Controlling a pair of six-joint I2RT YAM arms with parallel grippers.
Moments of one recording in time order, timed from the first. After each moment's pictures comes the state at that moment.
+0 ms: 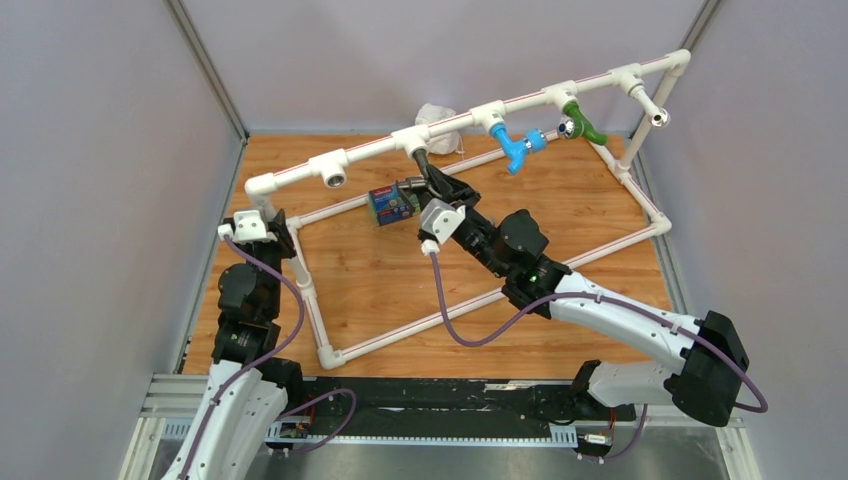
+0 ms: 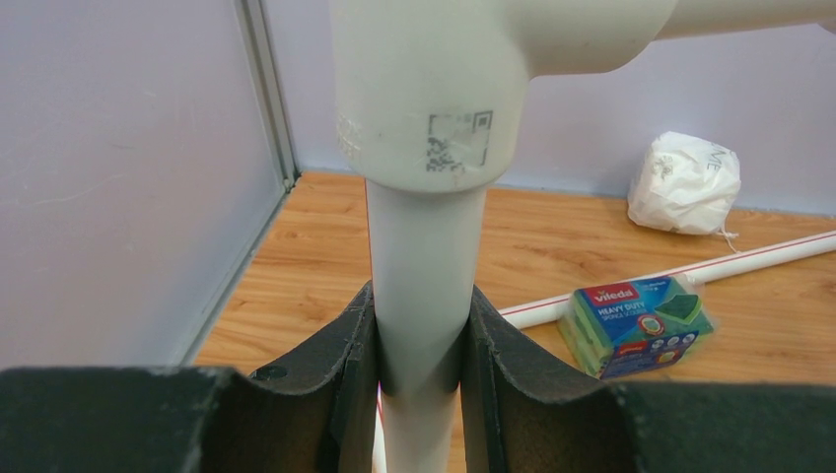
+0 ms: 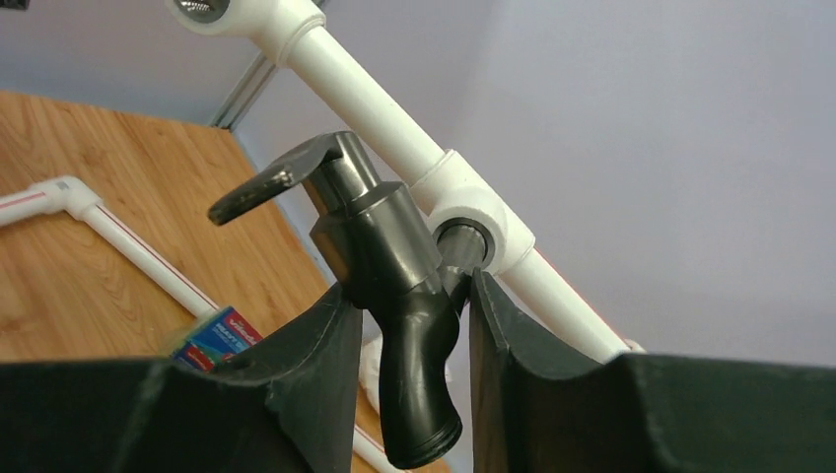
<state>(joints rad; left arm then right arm) -0.18 0.45 0.46 0.15 -0.29 0.01 0.94 1.24 0.95 0.55 0.08 -0.84</state>
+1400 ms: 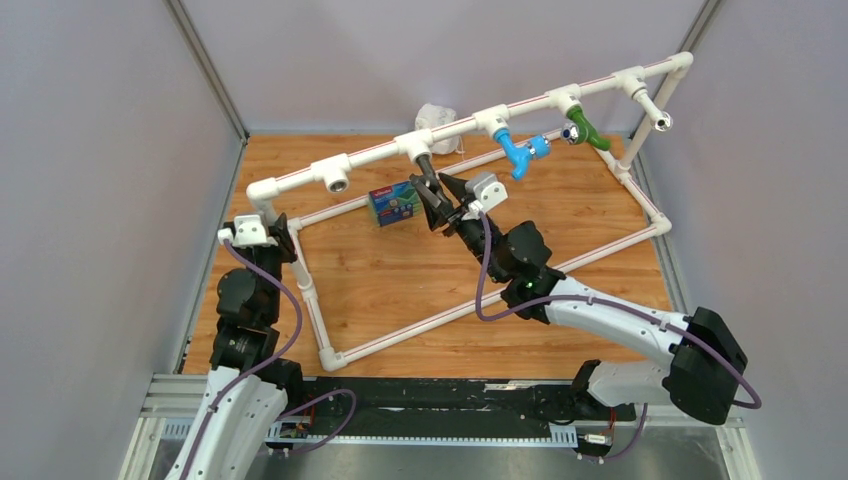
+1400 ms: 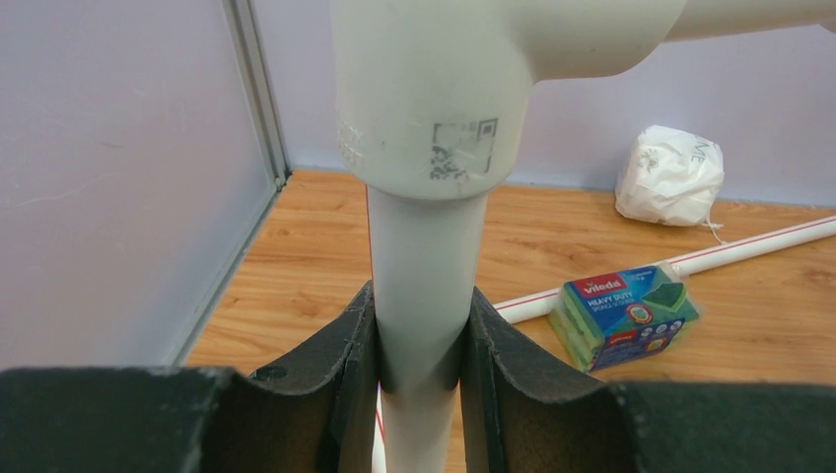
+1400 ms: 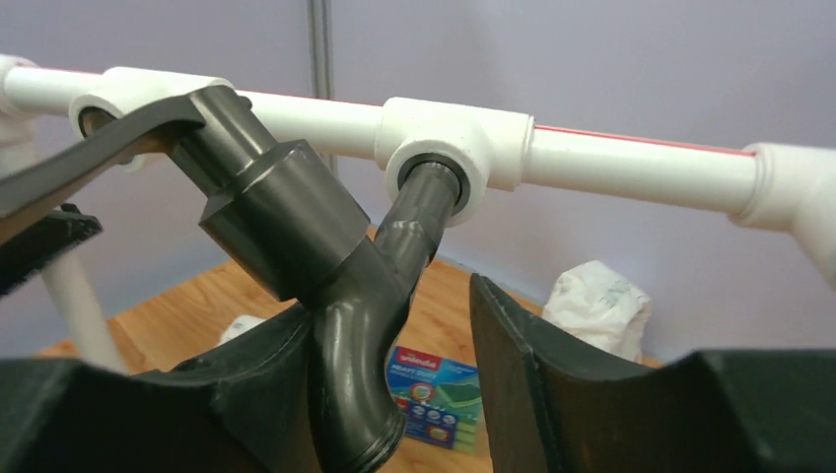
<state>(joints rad) -0.20 0.41 0.46 0.11 -0.29 0.01 0.93 1.26 0.84 0.77 0.28 -0.08</state>
